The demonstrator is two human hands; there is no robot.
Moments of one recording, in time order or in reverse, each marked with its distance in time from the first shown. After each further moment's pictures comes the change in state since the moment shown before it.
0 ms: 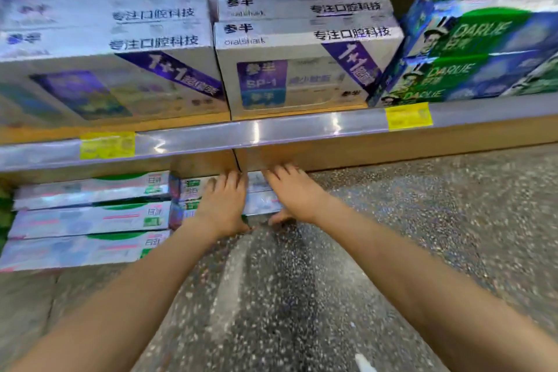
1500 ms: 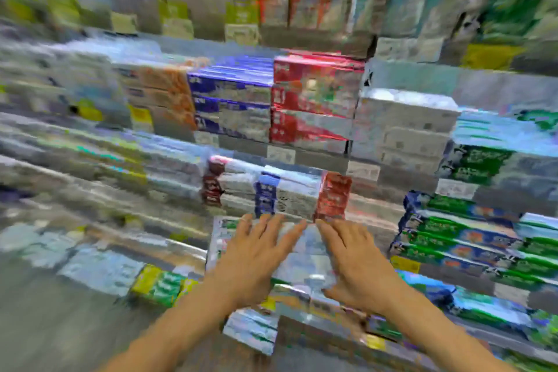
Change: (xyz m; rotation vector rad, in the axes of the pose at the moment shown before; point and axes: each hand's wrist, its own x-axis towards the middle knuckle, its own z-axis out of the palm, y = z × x) left_hand -0.514 -0.087 -0.759 0.158 0.584 -0.139; right_hand -0.317 -0.157 -0.841 -0.115 0.566 -0.285
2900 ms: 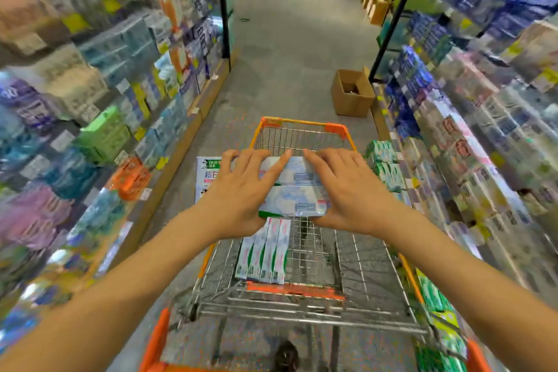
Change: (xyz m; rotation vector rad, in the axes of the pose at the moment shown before) left_hand -0.732 -0.090 -0.161 0.337 -0.133 -1.322; right_hand 0.048 -0.748 -0.089 0.246 0.070 -1.468
